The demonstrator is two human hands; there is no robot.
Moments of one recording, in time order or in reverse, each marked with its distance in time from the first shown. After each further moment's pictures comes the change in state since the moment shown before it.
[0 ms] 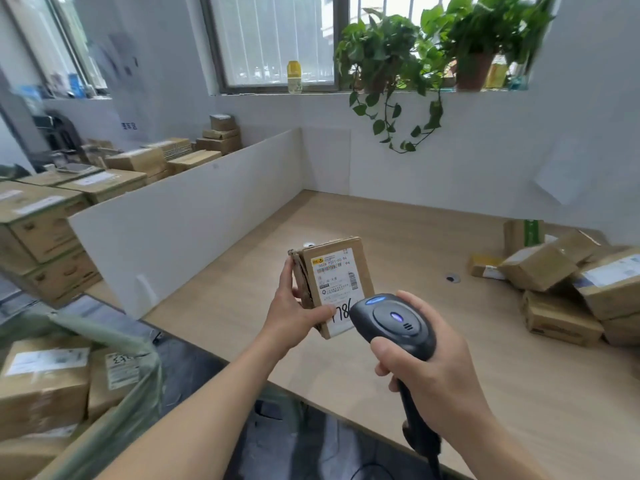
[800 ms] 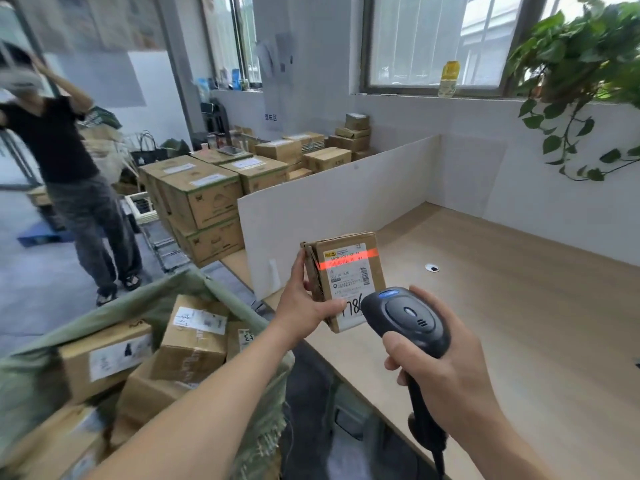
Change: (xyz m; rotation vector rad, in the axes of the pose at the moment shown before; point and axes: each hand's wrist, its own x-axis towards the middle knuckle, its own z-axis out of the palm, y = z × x) left_hand 0.022 -0.046 -0.239 0.020 0.308 -0.021; right_hand 0.069 0.005 0.226 0.030 -0.338 -0.086
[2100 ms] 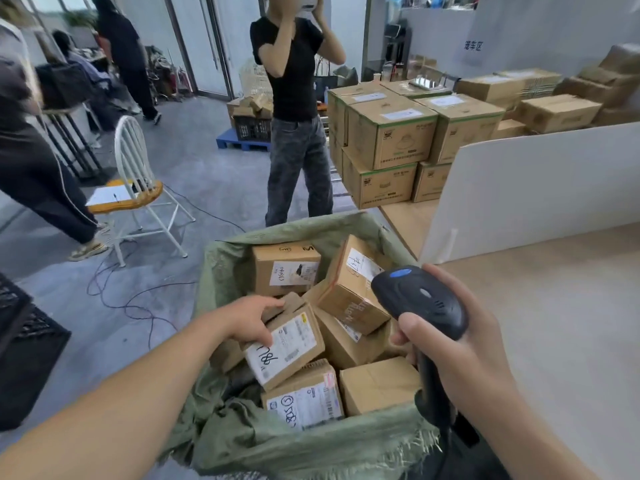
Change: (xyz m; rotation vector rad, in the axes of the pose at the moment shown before) left_hand -0.119 -0.177 -0.352 0.770 -0.167 -0.738; right_hand 0.030 0.061 0.248 -0.018 -0.503 0.082
